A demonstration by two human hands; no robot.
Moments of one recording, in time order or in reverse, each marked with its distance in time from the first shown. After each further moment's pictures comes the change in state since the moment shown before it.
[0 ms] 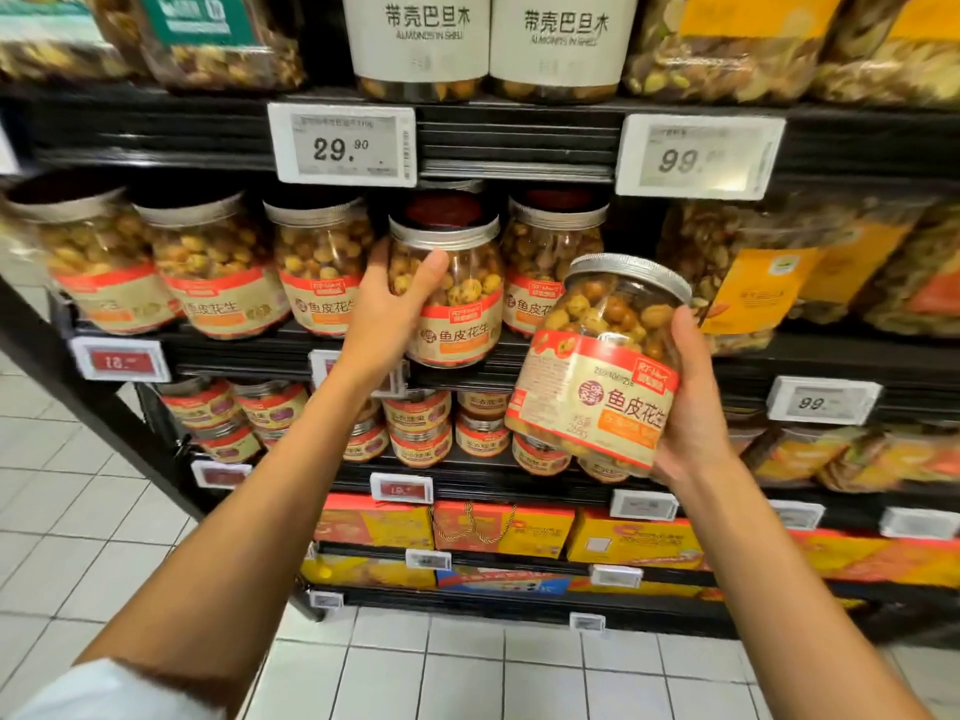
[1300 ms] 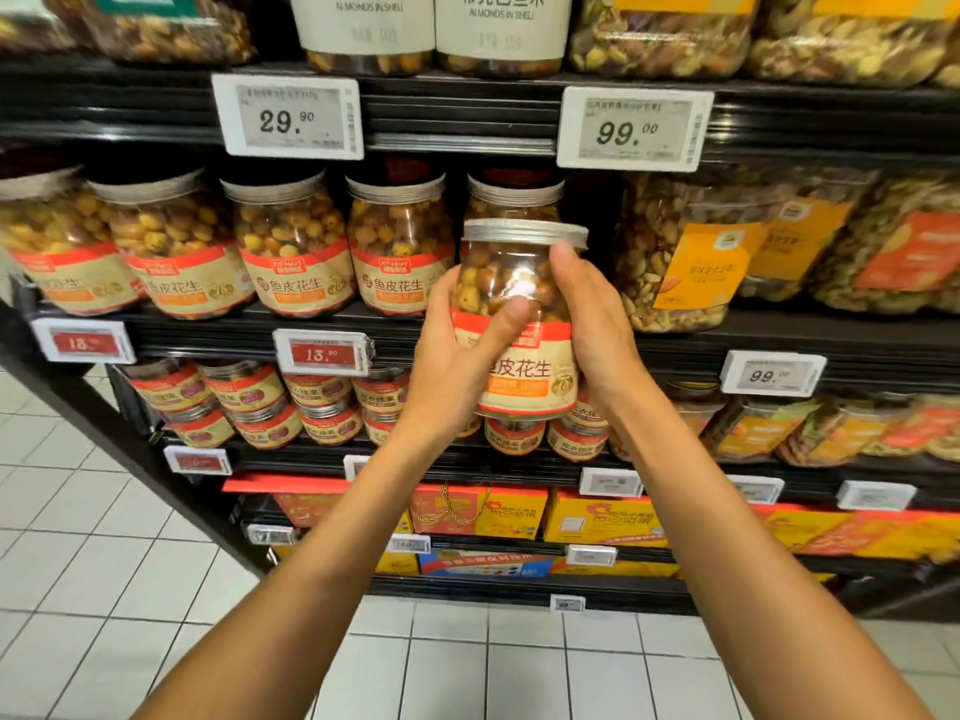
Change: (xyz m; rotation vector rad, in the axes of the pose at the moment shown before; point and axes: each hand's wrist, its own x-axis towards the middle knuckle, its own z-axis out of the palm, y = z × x) left_hand -0.088 0.041 0.070 -0.241 -0.146 -0.002; right_hand 0.018 -0.010 0.025 -0.512 0.076 -0.244
